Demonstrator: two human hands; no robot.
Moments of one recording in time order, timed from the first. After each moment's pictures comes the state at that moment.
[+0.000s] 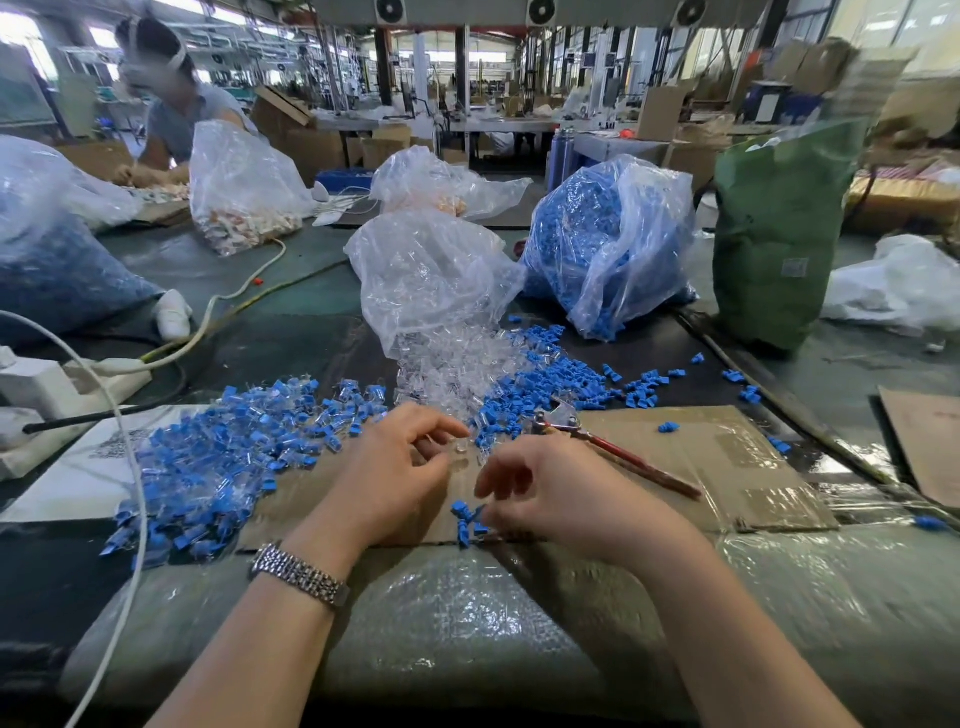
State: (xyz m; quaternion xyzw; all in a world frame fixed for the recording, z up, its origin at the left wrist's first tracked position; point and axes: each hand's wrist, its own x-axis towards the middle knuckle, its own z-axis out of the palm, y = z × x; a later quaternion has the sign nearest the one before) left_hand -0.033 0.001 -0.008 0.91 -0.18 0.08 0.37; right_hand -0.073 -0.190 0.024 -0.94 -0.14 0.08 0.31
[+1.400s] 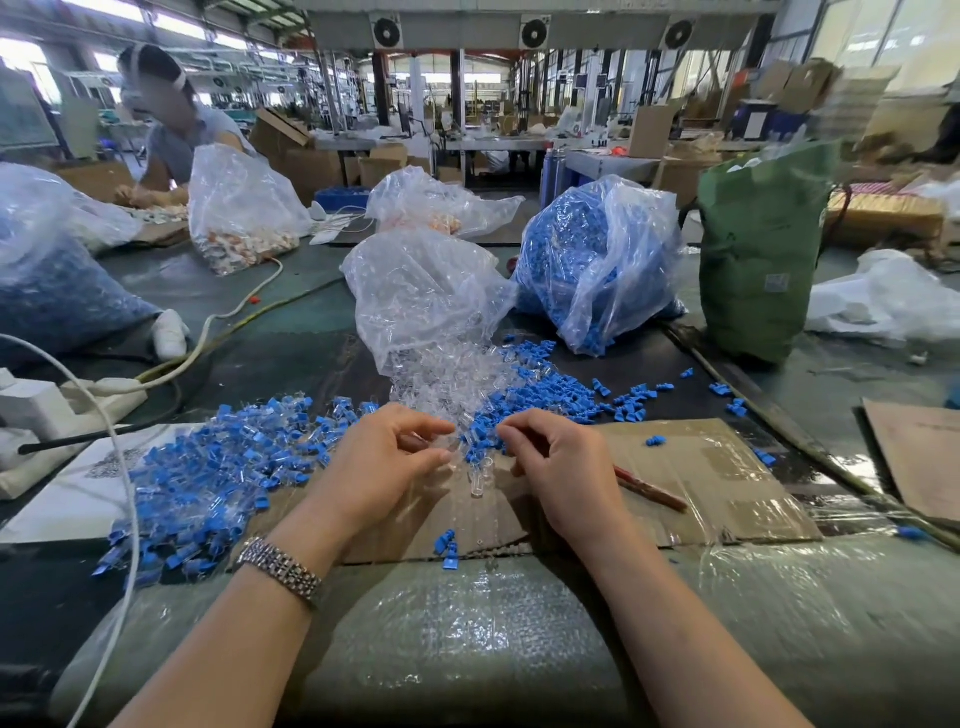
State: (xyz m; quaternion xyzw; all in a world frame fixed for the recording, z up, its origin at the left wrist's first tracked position) left_hand -0.017 0.003 0.002 0.89 -0.13 0.04 0.44; right_hand -0.040 -0.201 -0.012 -0.87 -0.07 -0.20 0.45
